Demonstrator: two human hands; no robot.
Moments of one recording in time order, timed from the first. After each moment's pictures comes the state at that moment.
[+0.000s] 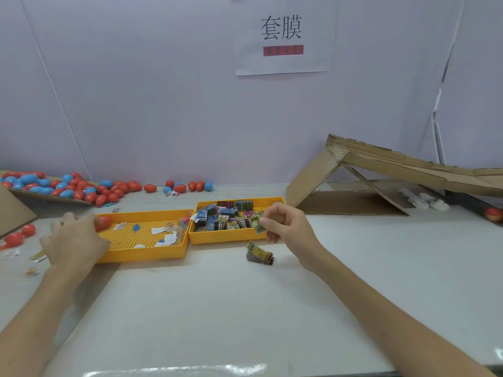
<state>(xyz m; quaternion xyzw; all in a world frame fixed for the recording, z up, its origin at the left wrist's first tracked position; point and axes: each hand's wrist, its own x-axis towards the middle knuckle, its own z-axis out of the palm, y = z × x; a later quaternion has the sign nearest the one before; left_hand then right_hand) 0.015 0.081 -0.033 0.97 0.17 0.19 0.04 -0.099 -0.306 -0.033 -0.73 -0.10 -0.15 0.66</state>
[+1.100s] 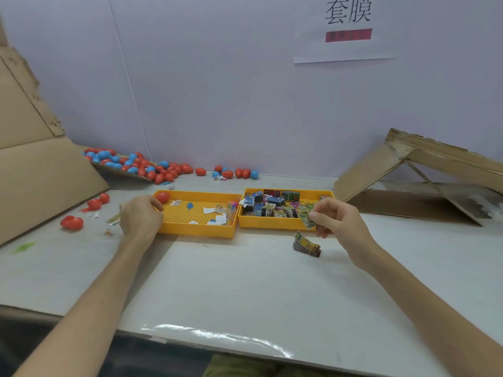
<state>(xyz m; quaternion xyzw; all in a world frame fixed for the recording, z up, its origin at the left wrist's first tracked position) 0.015 0.087 -0.049 0.92 0.18 0.26 0.24 -0.095 -0.306 -0.036 -0.76 -0.09 -0.14 0.63</state>
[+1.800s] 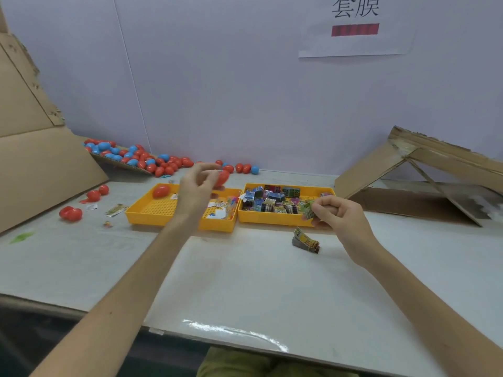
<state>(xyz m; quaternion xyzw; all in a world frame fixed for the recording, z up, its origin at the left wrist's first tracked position) -0.030 -0.019 -0.008 0.72 -0.10 0.20 0.65 -0.095 -0.306 -0.039 -0.73 -0.09 -0.14 0.66</state>
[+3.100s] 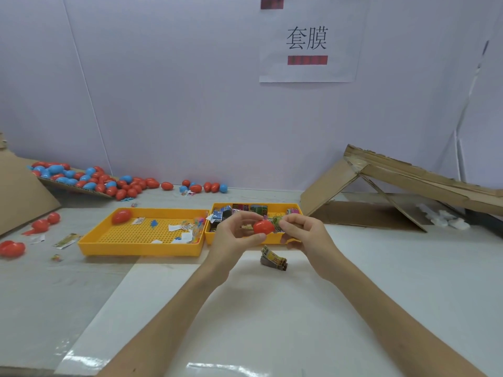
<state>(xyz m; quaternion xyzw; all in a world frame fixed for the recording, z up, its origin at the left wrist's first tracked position) -0.062 -0.122 -0.044 0.67 -0.23 0.00 0.71 -0.092 -0.312 -0.037 -0.69 -0.07 -0.09 0.72</state>
